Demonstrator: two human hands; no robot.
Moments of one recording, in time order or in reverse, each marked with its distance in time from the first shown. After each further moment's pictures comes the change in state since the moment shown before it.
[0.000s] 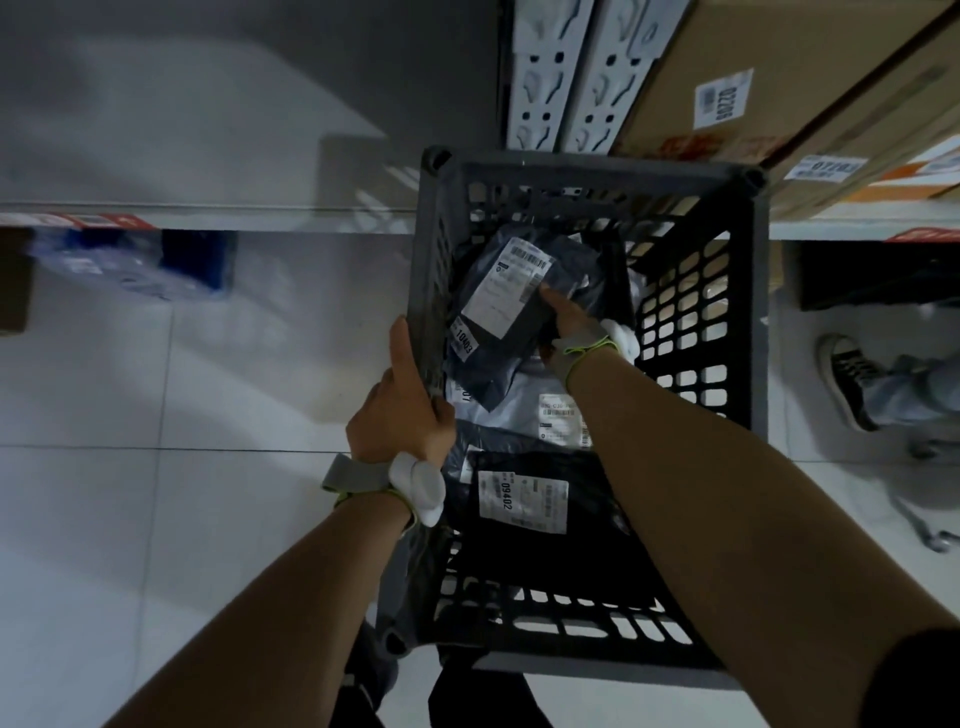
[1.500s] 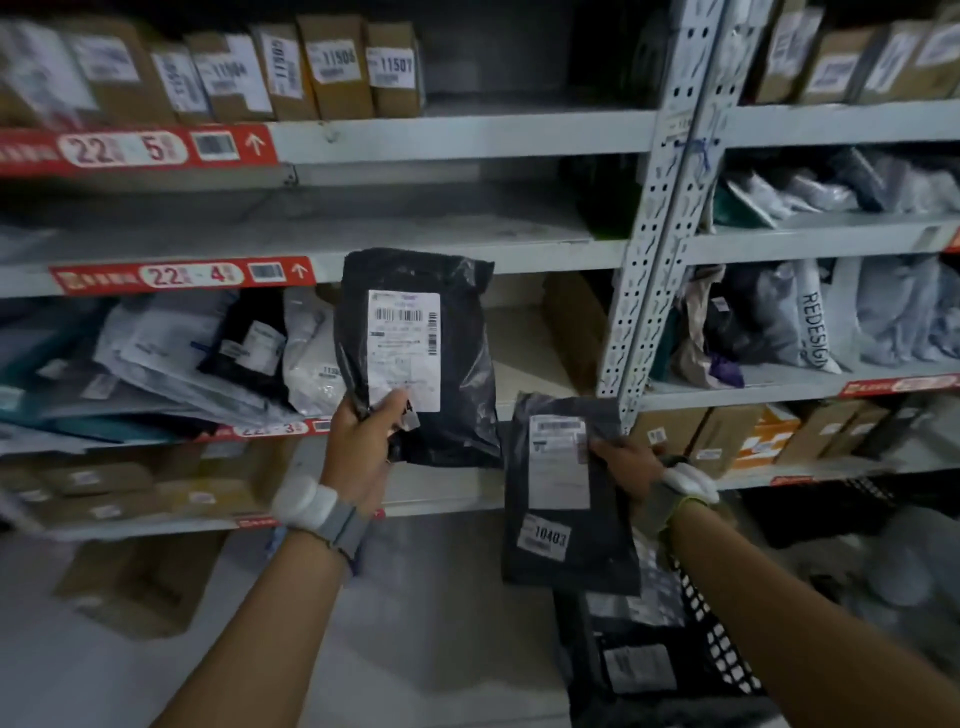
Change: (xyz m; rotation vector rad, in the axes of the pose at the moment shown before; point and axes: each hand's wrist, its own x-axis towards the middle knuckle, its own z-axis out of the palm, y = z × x) left_hand -0.110 -0.153 -0.537 -1.544 0.005 0.287; right_hand -0.560 -0.031 0.159 -0.258 0.083 -0.705
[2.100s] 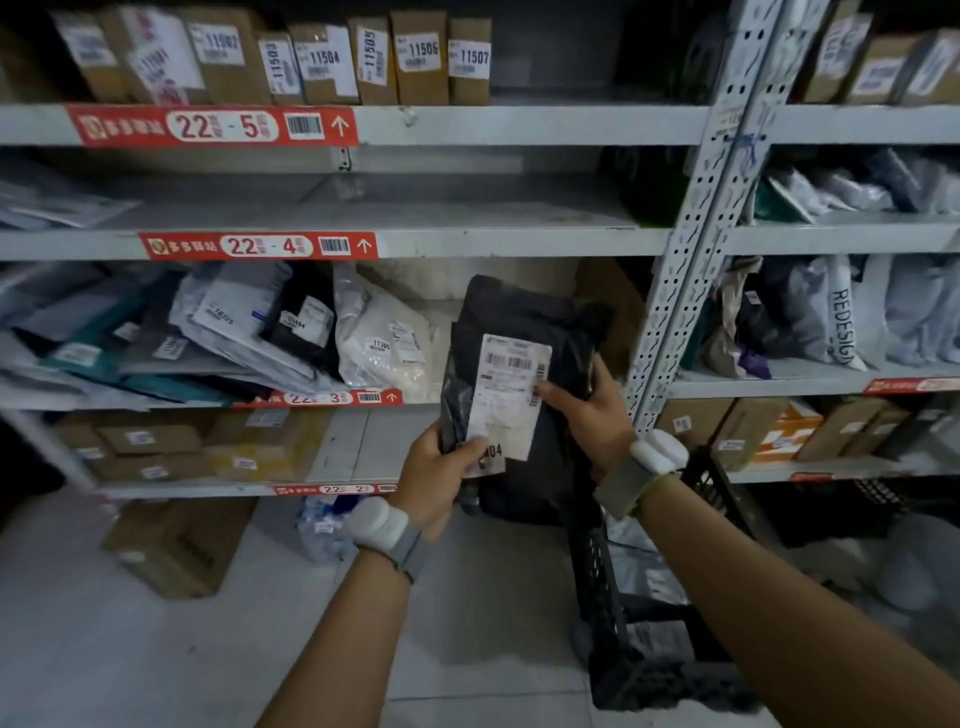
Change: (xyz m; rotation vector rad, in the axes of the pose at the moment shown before) left_hand -0.061 -0.034 -0.055 0.090 -0.189 -0.108; right_hand -0.085 -0.037 0.101 0.210 -0.203 -0.526
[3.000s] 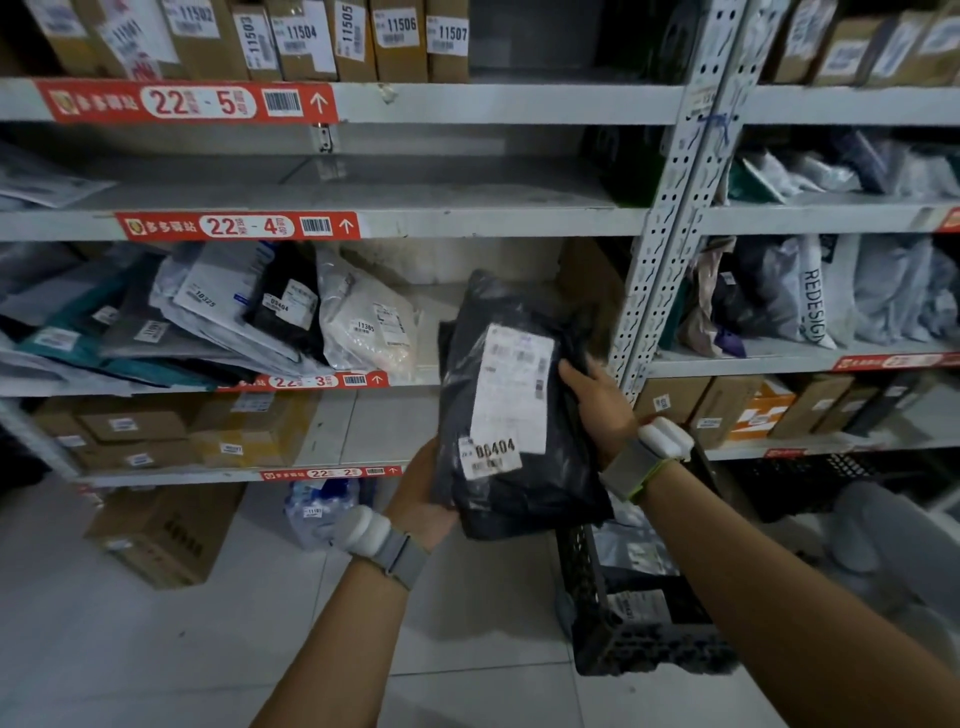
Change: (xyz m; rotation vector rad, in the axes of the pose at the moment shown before) left_hand -0.041 -0.014 0.012 -0.270 -0.114 -0.166; right_hand -0.021 0.002 -0.025 0.187 0.059 0.219
